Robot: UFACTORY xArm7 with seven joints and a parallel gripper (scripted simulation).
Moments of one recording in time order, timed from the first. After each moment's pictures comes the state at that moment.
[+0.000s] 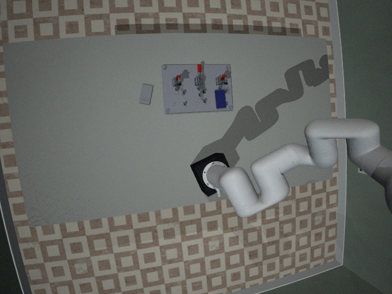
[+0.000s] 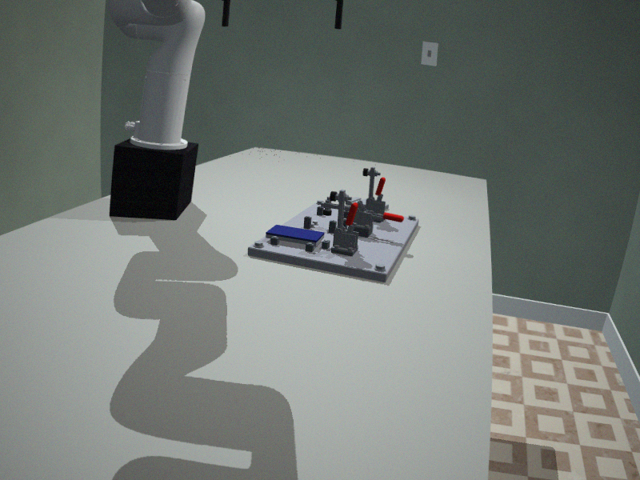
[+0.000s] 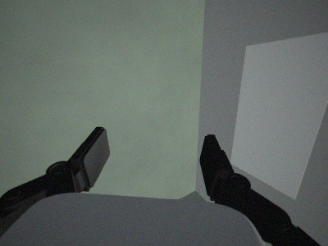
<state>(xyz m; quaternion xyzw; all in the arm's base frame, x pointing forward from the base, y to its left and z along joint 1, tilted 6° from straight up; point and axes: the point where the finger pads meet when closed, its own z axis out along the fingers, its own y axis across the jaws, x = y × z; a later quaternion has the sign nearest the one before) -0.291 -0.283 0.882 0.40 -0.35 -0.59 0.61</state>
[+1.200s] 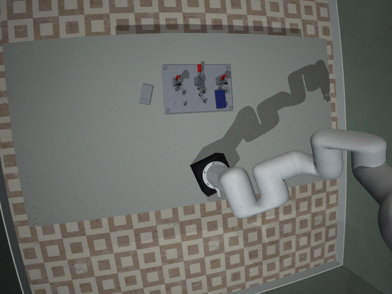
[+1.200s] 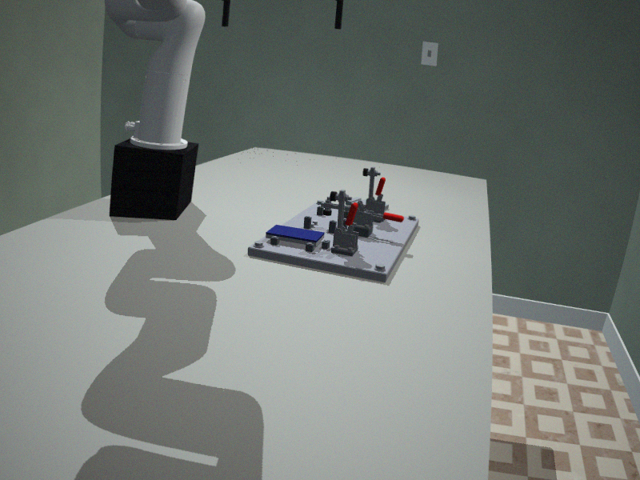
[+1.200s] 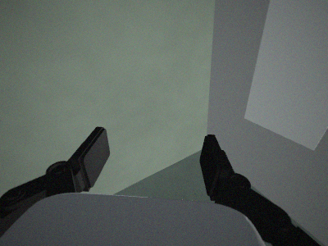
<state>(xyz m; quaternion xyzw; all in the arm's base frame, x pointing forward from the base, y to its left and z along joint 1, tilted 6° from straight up) -0.317 -0.155 0.893 0.31 -0.44 -0.61 0.58</state>
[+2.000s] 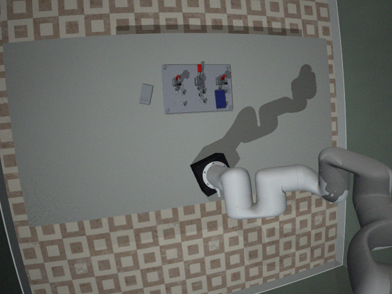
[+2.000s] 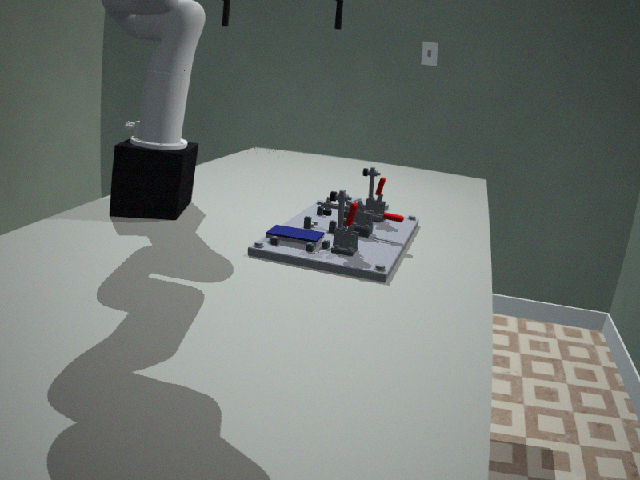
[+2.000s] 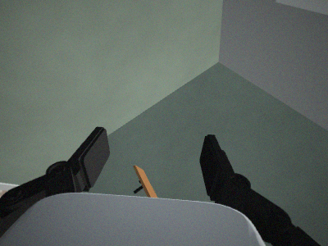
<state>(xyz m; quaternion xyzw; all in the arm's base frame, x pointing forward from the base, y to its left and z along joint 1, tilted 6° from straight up) -0.288 0.078 0.880 0.12 -0.57 -0.63 0.51</state>
